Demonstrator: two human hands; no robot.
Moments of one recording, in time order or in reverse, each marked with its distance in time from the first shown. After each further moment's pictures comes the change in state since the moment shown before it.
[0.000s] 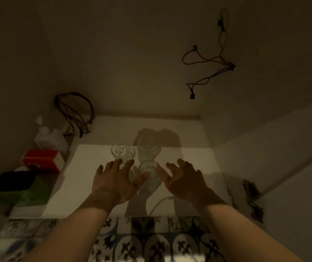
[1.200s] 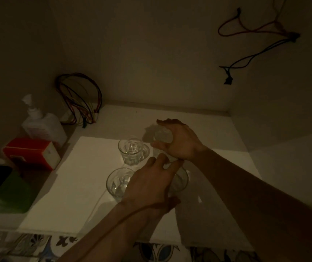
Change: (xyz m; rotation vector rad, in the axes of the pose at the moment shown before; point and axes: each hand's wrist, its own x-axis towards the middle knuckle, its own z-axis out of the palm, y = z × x) left_hand 0.067 0.024 0.059 -0.092 0.272 0.419; right_hand 0.176 -0.041 0.007 0.245 0.270 -0.431
